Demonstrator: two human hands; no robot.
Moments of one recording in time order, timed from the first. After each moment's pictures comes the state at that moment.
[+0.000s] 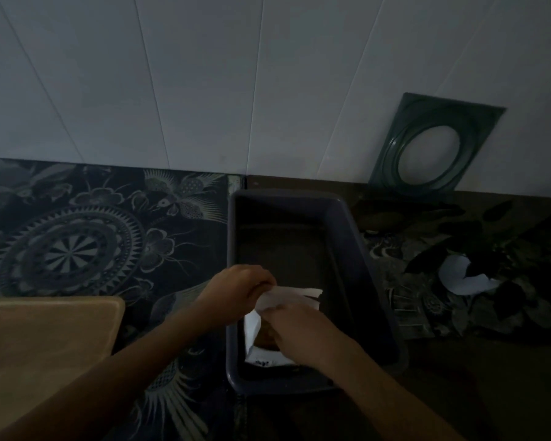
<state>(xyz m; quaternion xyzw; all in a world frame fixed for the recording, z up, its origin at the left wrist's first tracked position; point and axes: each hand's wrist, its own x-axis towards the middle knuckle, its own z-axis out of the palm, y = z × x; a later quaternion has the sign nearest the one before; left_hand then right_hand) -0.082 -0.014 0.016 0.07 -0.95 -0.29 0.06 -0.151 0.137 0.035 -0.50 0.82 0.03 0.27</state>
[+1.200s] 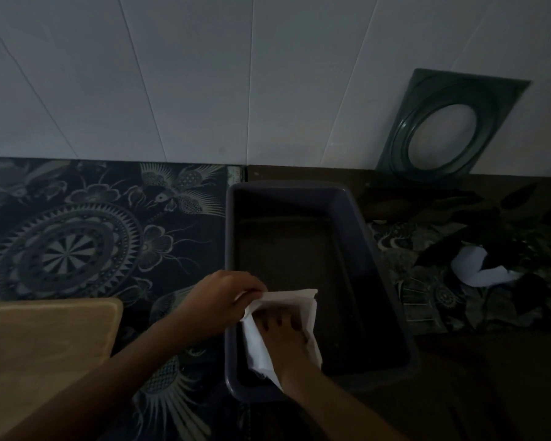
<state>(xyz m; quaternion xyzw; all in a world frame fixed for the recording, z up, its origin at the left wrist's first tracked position) -0.073 -0.026 0.007 0.07 -0.94 -0.32 0.07 -0.144 0.128 -0.068 -0.47 0.83 0.13 0.29</state>
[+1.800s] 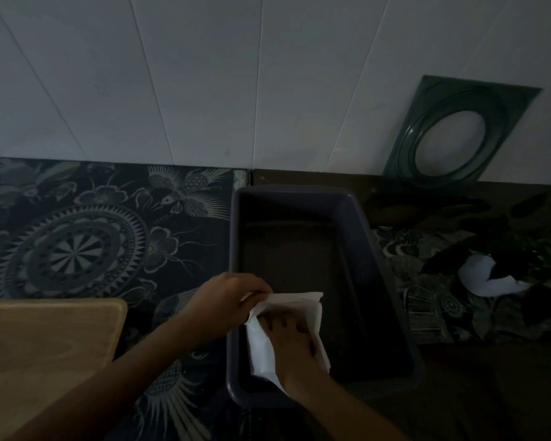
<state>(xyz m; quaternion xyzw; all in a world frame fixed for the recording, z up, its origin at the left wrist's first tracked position) -0.076 -0.024 0.007 0.08 -0.94 -0.31 0.08 -0.148 0.128 -0.062 -0.44 0.84 0.11 0.29</state>
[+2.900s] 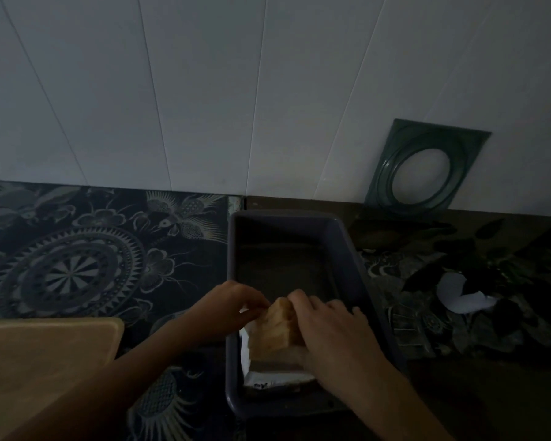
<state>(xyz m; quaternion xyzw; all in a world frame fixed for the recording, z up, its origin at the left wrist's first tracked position) -0.074 -0.029 0.026 0.03 -0.95 -0.30 0.01 -0.131 0.171 0.129 -0.45 0.88 0.04 0.16</state>
